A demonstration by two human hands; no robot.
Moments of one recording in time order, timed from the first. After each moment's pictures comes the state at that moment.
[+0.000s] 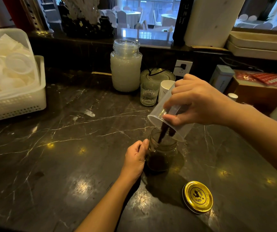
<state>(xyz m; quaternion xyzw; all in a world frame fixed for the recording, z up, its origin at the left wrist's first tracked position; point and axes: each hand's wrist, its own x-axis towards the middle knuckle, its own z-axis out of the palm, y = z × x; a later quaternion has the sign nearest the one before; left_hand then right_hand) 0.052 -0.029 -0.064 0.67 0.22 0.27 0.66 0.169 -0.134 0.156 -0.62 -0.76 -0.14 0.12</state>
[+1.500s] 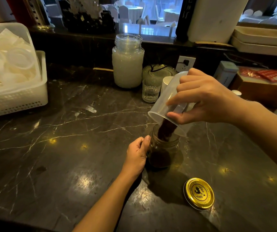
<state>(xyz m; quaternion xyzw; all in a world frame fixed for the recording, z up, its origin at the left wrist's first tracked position) 0.051 -0.031 -0.058 0.66 0.24 0.26 0.67 0.172 -0.137 0.154 -0.59 -0.78 -0.15 0.12</state>
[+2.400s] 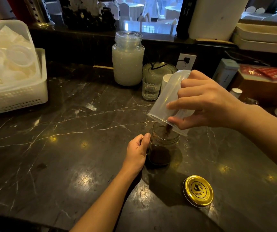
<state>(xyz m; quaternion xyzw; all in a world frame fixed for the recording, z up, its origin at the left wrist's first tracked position) 0.054 -0.032 -0.062 0.66 0.23 0.27 0.66 0.173 -0.146 0.146 -0.54 -0.81 -0.22 0.09</state>
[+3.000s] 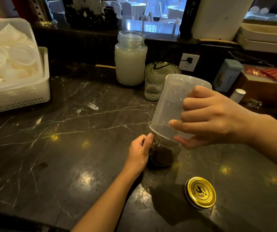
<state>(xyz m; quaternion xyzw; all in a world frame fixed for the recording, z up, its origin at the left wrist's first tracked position) 0.053 -0.031 -0.061 0.68 0.22 0.28 0.64 0.164 -0.156 0.137 -0.43 -0.85 -0.31 0.03</state>
